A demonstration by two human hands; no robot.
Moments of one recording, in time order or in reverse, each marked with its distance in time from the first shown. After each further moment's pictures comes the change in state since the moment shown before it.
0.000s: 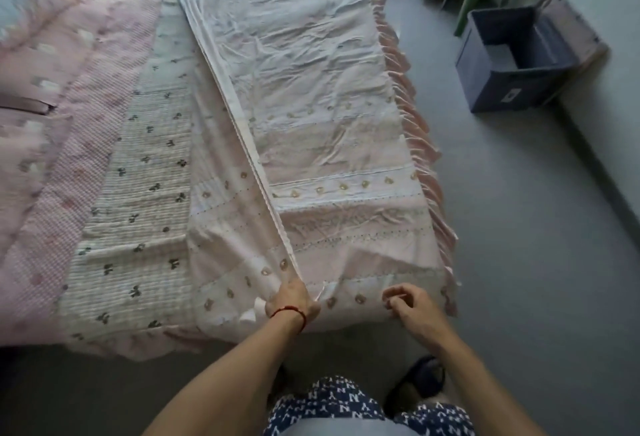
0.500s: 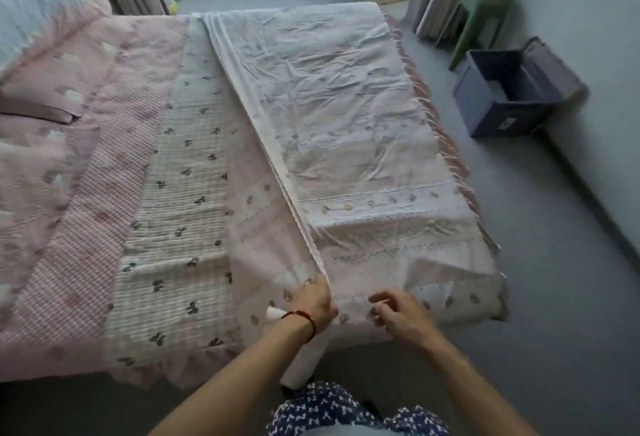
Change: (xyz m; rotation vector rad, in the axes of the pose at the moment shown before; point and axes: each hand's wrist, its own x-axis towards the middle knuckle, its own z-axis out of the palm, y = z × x) left_hand 0.051 -0.167 -0.082 -0.051 -0.078 0.436; right_hand -0.046 -0.154 0.184 -0.073 -0.059 -0.041
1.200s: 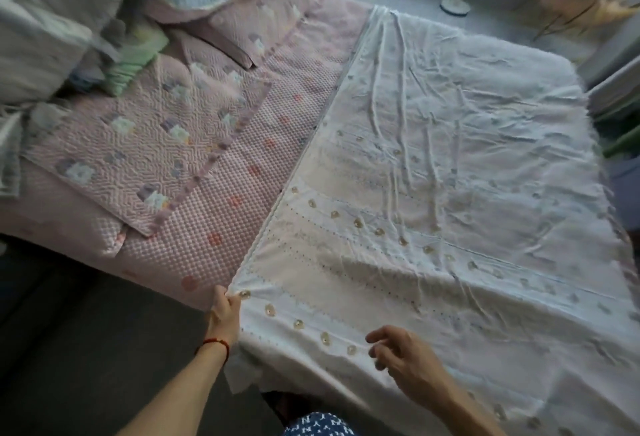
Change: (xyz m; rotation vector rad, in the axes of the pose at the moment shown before) left_hand -0.076 -0.455 -0.060 -0.896 0.685 -0.529; right_hand 0.033 -0.189 0.263 -0.485 -0.310 -0.180
